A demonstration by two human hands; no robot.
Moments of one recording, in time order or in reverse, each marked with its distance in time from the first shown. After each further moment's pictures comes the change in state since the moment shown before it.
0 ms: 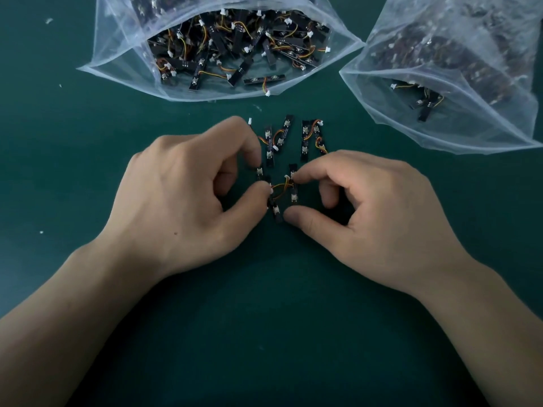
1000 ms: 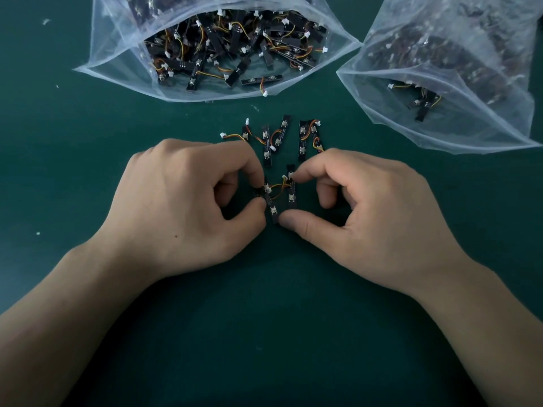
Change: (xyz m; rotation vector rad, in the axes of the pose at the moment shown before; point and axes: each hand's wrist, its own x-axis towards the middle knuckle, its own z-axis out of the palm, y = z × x) left_hand 0.000 0.000 -0.001 0.066 -0.054 0.010; right_hand -0.001 -0.004 -0.002 -0.011 -0.006 0.023
